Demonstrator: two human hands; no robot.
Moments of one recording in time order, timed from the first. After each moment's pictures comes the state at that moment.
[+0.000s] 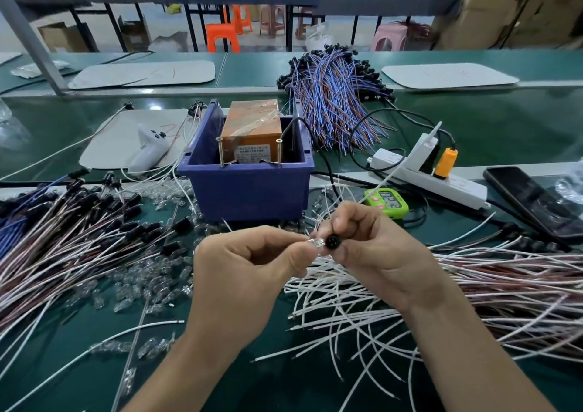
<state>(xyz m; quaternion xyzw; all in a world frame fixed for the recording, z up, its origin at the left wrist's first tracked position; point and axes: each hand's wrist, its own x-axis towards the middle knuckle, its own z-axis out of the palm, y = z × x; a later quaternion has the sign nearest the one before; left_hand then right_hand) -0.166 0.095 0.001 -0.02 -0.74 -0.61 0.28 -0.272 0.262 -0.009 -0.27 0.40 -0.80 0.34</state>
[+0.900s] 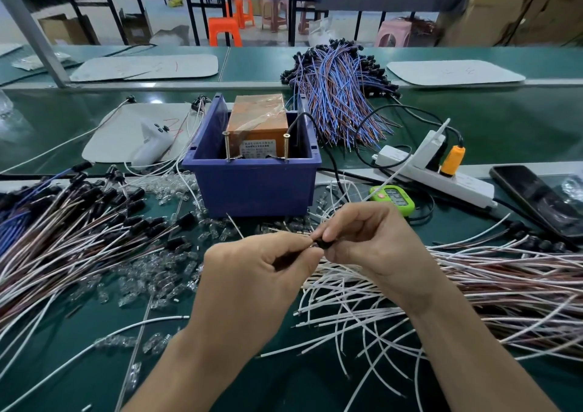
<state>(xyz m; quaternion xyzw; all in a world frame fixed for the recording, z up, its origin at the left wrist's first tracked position) -0.159 0.098 0.004 0.01 -0.85 -0.41 0.33 -0.266 0.257 -0.005 -0.29 0.59 -0.72 0.21</state>
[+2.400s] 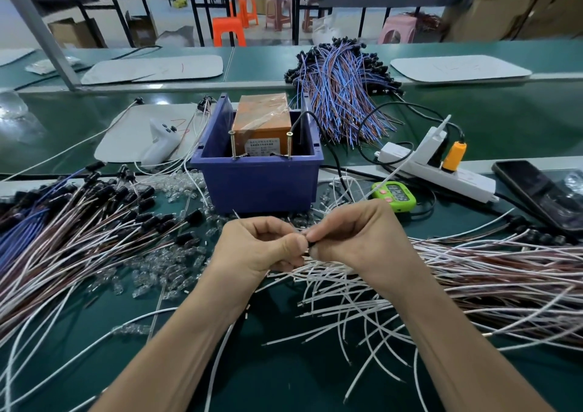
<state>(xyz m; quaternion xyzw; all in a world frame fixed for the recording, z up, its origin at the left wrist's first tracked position) -0.183 0.073 -0.011 0.11 -0.65 -0.75 0.04 -0.254 0.244 -0.002 -0.29 0.66 -0.67 0.14</state>
